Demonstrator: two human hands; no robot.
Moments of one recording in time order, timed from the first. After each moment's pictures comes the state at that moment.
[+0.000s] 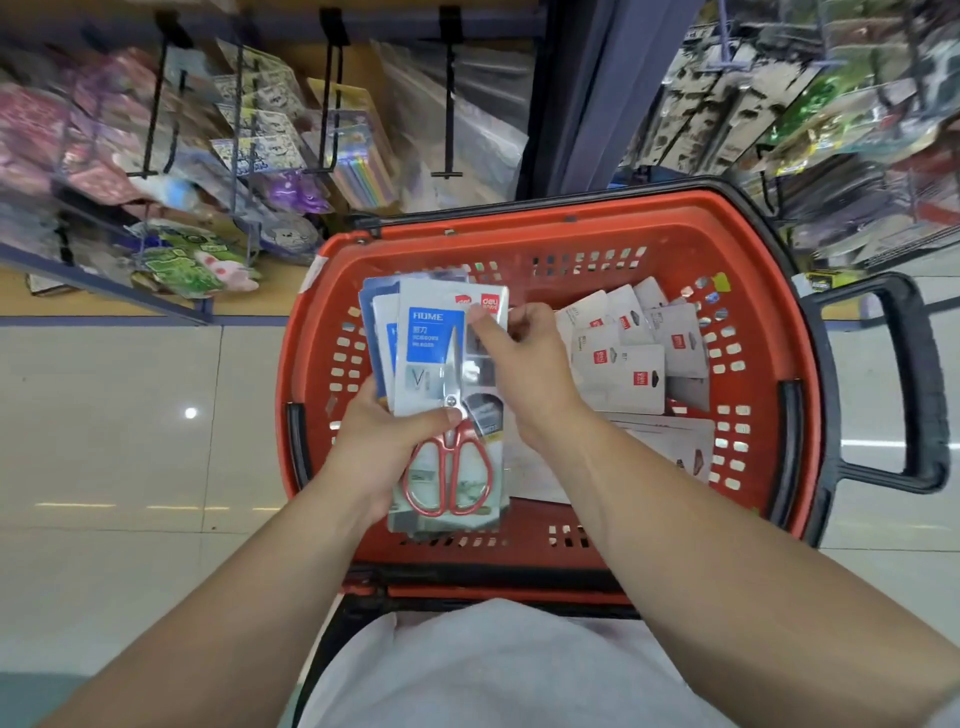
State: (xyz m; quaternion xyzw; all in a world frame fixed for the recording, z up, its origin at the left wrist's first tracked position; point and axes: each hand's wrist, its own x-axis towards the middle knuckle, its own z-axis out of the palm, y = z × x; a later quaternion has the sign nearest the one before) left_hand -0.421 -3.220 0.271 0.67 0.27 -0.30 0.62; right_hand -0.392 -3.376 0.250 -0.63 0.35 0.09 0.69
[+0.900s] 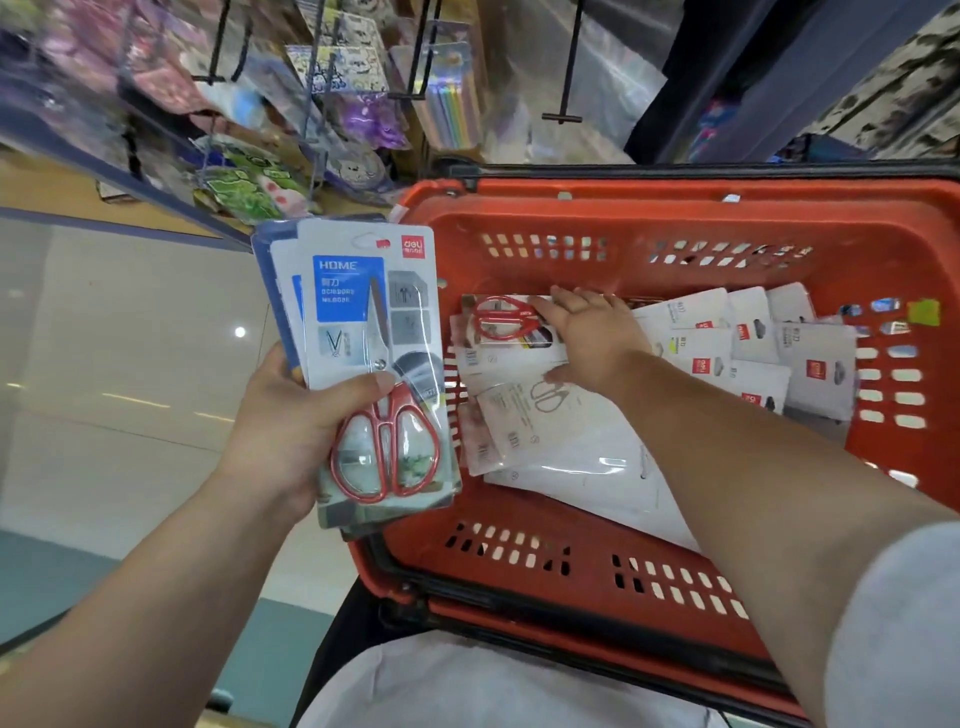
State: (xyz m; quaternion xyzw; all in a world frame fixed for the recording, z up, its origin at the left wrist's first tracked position) left_hand -0.399 -3.137 0.293 0.69 0.37 -0.17 0.59; right_hand -0.332 -3.398 0.136 -0.93 -0.15 0.33 0.06
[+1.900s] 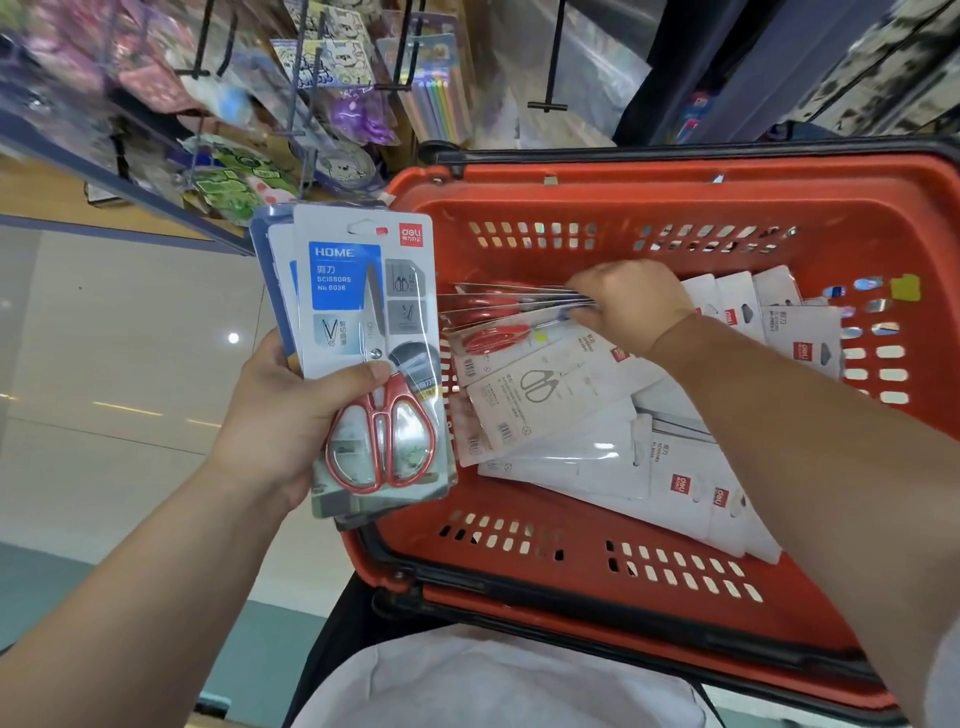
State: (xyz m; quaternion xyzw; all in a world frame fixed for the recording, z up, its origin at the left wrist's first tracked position) left_hand -0.404 -3.136 0.288 0.70 0.35 -0.16 0.60; right_hand -0.321 -3.442 0.161 -0.96 -0.19 0.18 0.09
